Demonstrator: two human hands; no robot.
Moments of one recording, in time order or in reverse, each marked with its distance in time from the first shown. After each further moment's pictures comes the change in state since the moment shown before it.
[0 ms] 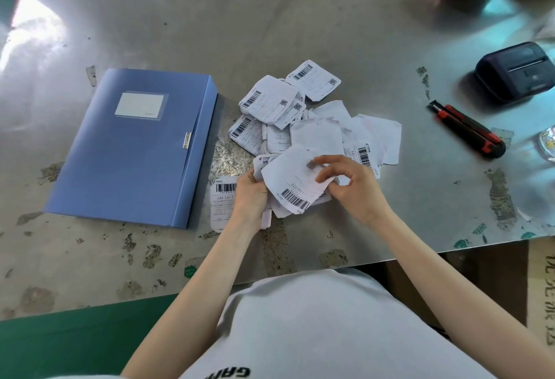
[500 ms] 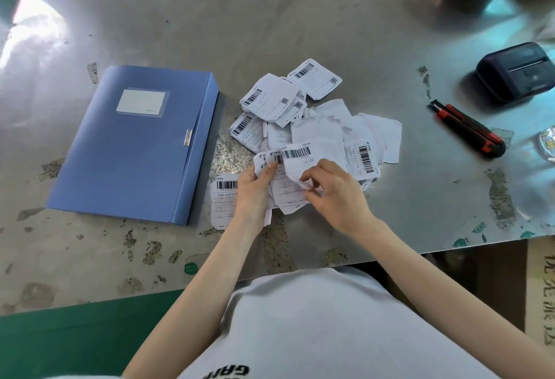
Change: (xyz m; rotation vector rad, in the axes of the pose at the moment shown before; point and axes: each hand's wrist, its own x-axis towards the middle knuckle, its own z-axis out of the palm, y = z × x) left_hand -0.012 0.005 0.004 -0.100 -0.052 0.064; right_hand -0.009 -0.019 0.024 -0.478 -0.046 -0.220
